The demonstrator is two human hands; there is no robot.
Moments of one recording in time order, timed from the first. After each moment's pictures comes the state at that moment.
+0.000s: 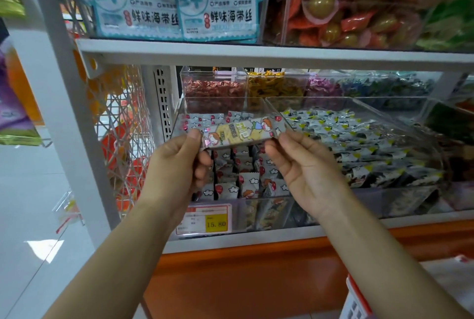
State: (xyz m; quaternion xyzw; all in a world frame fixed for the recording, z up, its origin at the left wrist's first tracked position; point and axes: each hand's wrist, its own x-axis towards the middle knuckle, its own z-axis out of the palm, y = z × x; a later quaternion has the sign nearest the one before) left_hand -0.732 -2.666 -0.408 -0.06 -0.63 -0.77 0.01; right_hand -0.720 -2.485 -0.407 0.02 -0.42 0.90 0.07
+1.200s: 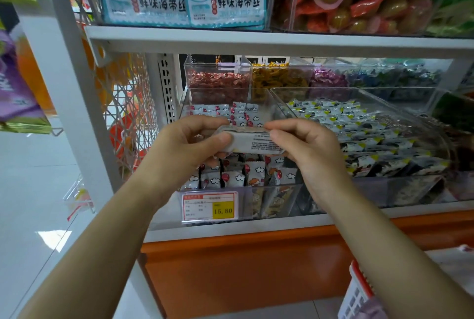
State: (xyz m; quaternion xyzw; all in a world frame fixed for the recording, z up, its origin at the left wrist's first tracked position) left_hand -0.729 -2.680 -0.393 -0.17 -0.75 -0.63 0.03; right_hand -0.719 -2.486 -0.412 0.10 -0.74 0.63 0.22
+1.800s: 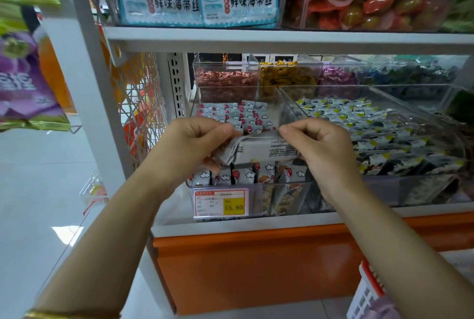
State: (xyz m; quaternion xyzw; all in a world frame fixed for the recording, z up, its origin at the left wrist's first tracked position) left_hand -0.728 -2.688 -0.387 -0.18 -0.79 -0.59 0.01; right_hand -0.716 -2.490 -0.410 0.10 -0.77 0.57 0.28
